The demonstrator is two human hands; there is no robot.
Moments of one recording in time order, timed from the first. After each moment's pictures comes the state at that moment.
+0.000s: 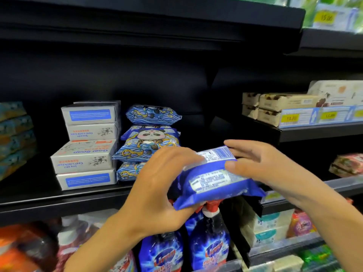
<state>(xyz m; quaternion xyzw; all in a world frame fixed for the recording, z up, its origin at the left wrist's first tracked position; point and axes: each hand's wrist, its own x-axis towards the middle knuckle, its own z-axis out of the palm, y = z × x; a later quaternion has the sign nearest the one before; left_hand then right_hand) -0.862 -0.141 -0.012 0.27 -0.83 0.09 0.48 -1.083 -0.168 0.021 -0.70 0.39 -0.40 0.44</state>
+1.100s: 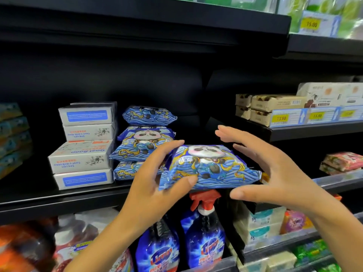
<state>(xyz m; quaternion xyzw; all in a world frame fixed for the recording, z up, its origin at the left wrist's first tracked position) -0.870 -0.131 -0.018 0.32 -0.72 -0.19 0.59 -1.097 -0.142 0.021 -0.86 0.27 -0.40 0.17</state>
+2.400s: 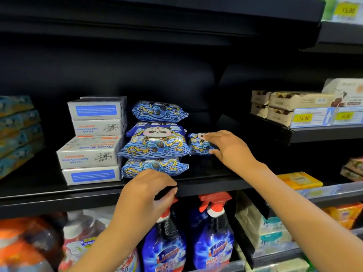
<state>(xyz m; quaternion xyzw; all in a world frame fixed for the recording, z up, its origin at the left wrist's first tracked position) -0.829 -0.161 -0.065 0.44 -0.76 0.11 0.45 -1.045 -0.296 -0.013 -0.84 0.48 -0.24 -0.12</state>
